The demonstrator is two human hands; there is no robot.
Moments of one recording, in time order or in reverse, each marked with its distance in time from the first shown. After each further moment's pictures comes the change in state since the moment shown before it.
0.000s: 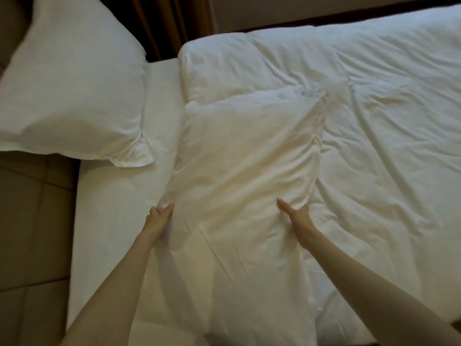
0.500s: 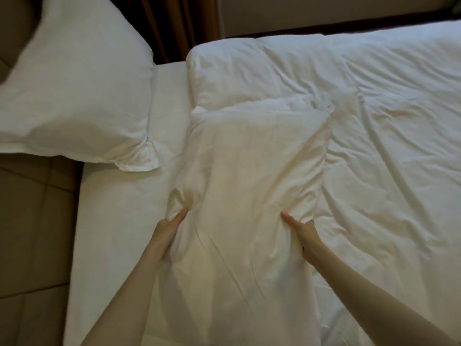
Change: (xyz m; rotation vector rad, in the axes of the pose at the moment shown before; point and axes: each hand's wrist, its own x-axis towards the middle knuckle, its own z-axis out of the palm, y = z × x) left_hand 0.005 -0.003 0.007 -0.249 -0.056 -0.025; right_hand 0.008 0.005 0.015 0.010 0.065 0.061
